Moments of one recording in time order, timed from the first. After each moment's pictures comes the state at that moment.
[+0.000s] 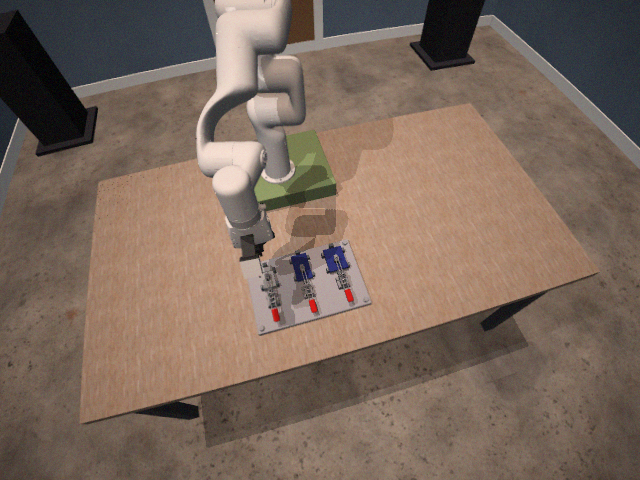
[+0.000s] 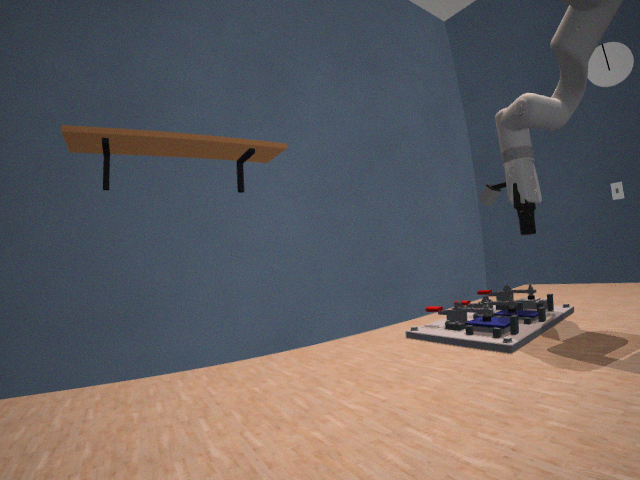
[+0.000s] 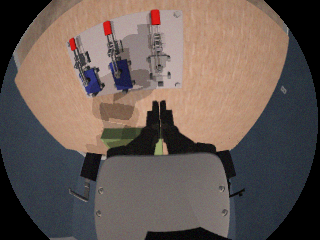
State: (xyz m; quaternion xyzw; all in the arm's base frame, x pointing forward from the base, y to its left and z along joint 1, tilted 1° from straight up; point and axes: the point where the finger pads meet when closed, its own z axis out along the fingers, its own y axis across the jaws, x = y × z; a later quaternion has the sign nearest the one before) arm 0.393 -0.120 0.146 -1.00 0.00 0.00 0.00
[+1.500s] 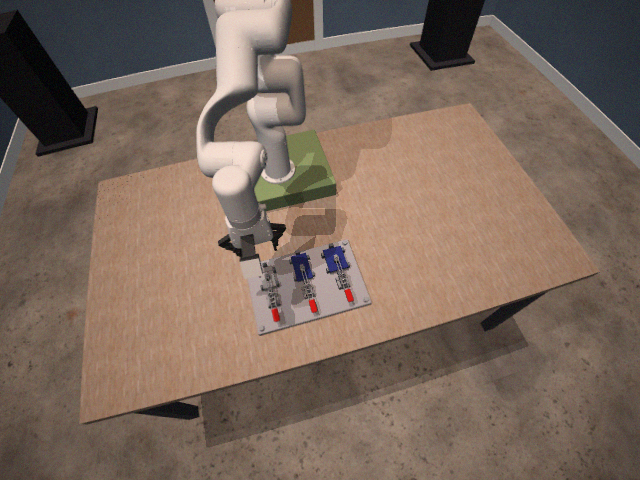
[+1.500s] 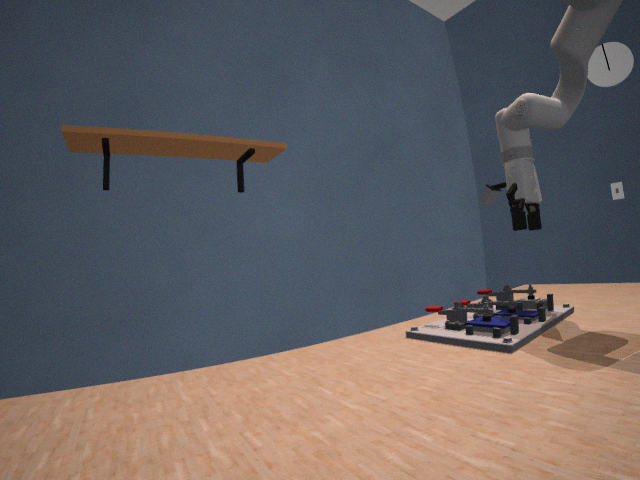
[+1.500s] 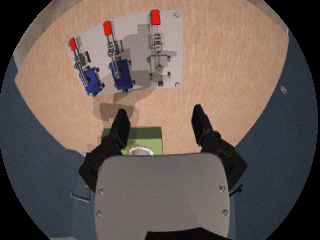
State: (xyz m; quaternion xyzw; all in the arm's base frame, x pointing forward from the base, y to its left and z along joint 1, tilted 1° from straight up) arm 0.393 -0.120 0.146 -1.00 0.00 0.00 0.00
